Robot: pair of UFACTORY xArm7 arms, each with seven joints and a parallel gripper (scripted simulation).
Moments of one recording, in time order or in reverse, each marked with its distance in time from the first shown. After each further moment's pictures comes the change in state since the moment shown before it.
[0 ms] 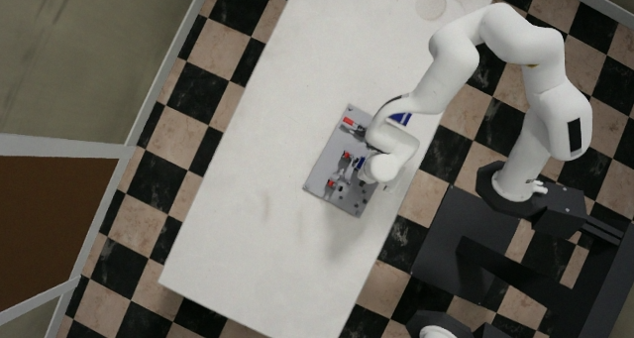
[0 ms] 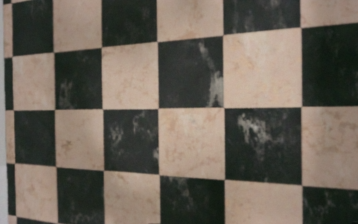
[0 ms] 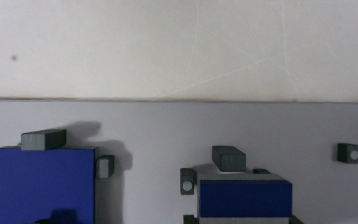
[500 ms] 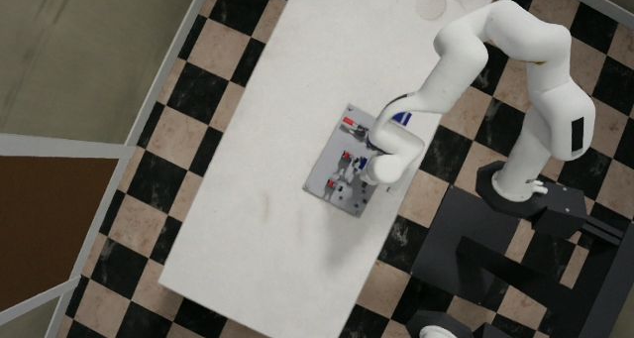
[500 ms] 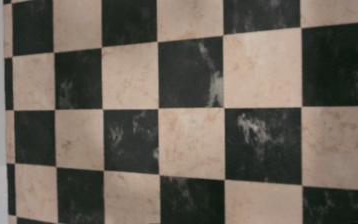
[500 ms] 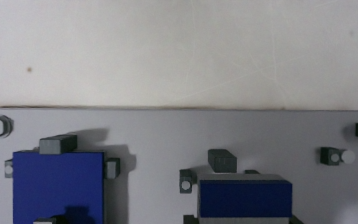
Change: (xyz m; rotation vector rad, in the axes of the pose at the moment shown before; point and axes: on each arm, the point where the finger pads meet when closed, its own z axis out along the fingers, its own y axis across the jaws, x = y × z) left arm 0.000 0.000 0.000 0.000 0.000 0.000; right arm 0.005 0.000 -0.023 0.000 0.000 0.000
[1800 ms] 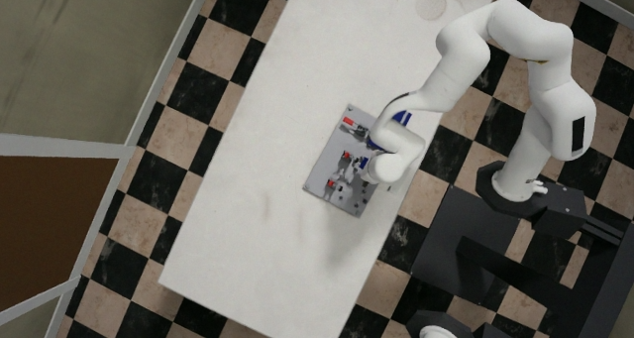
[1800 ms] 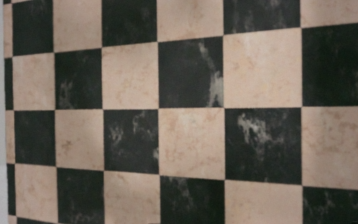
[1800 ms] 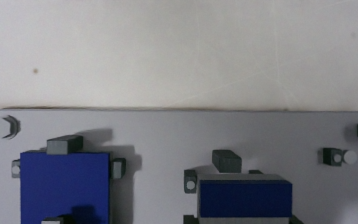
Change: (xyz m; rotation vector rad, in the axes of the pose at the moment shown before) left arm 0.000 0.000 0.000 0.000 0.000 0.000; right arm 0.001 -0.003 -0.003 0.000 0.000 0.000
